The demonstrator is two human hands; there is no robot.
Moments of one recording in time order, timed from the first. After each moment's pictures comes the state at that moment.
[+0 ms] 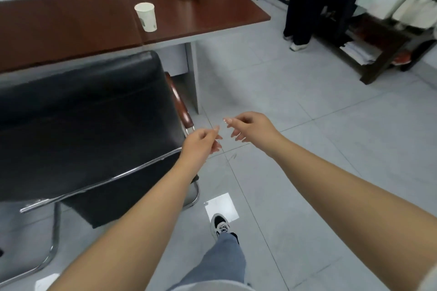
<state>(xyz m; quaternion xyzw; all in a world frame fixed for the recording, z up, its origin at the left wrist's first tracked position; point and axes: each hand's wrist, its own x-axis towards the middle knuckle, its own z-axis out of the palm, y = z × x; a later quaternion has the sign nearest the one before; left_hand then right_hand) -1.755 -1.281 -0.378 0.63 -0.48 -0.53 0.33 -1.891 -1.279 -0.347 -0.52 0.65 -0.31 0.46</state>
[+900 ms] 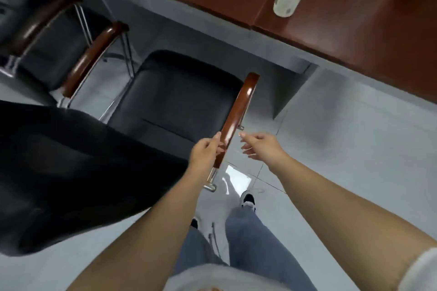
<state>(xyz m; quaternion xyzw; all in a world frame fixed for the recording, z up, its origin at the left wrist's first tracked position) -1.750 -1.519 -0.472 0.78 -0.02 -0.43 0.46 -1.844 -1.621 -0.466 -0.55 0.56 0.02 0.62</state>
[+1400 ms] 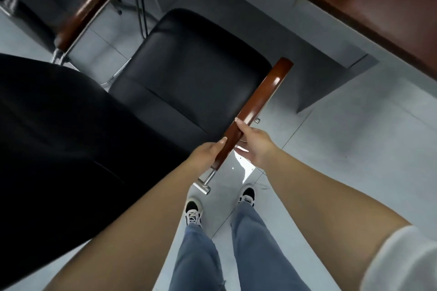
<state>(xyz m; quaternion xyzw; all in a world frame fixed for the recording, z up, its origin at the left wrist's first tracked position) -1.735 -1.539 -0.552 0.79 -0.01 -0.53 0.31 -1.793 -1.655 -0.562 -0.37 0.56 0.10 0.73</state>
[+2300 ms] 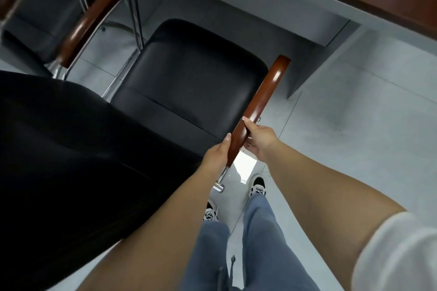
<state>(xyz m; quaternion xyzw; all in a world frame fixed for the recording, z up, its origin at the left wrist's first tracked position) -1.760 -1.497 -0.541 0.78 0.02 -0.54 0.33 -1.810 -1.598 -0.550 -0.34 0.63 0.00 0.70</state>
